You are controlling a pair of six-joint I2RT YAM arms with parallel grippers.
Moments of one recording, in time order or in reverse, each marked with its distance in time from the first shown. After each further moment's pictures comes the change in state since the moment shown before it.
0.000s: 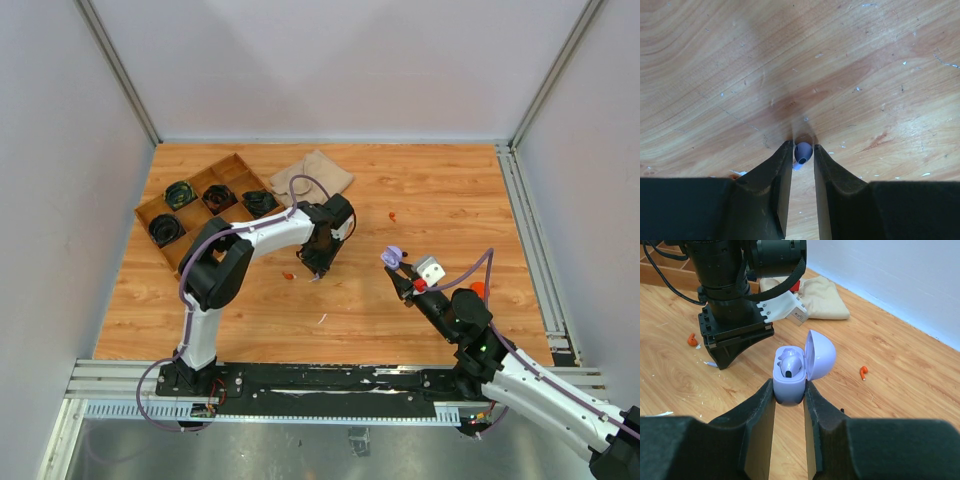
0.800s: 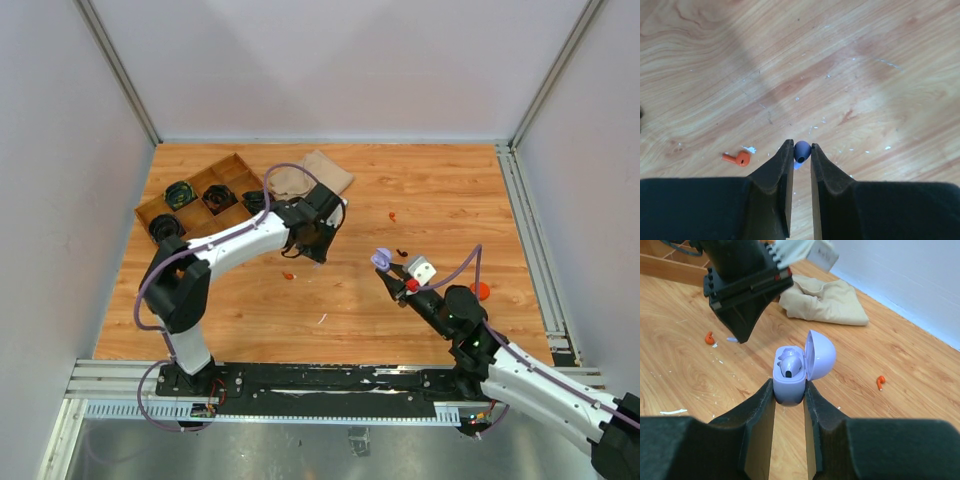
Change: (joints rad) left arm 0.000 -0.215 -0.094 0.086 -0.007 -0.007; right arm 0.000 0.098 0.000 0.085 -0.078 0.000
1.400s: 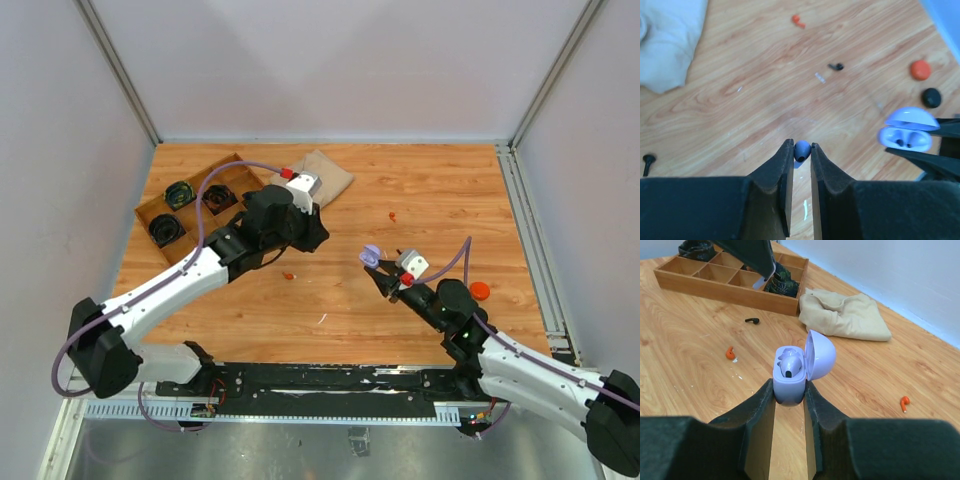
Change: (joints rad) left arm 0.002 -0.511 -0.296 0.398 0.043 -0.065; right arm 0.000 0.167 0.019 0.176 -0.086 0.042
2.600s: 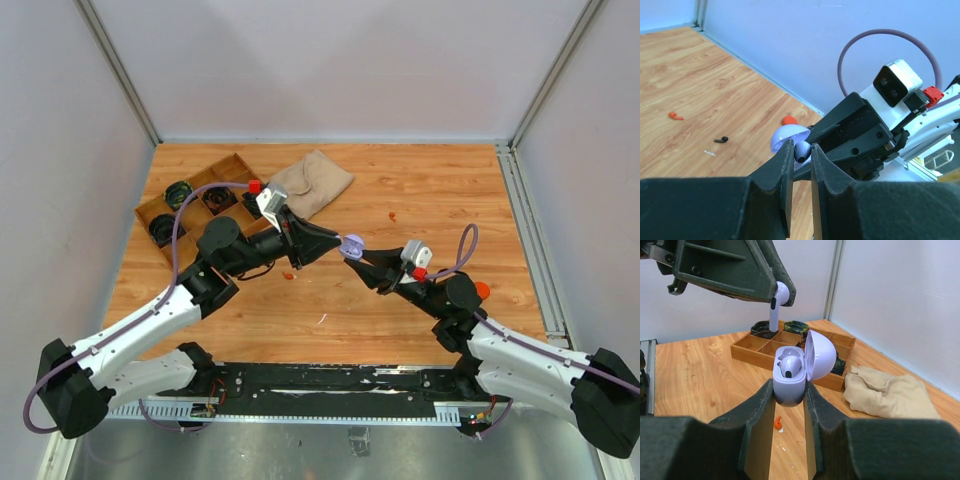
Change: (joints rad) left arm 0.000 -0.320 -0.328 0.648 0.389 -0.198; right arm 0.000 0.175 0.095 0.360 -0.246 0.145
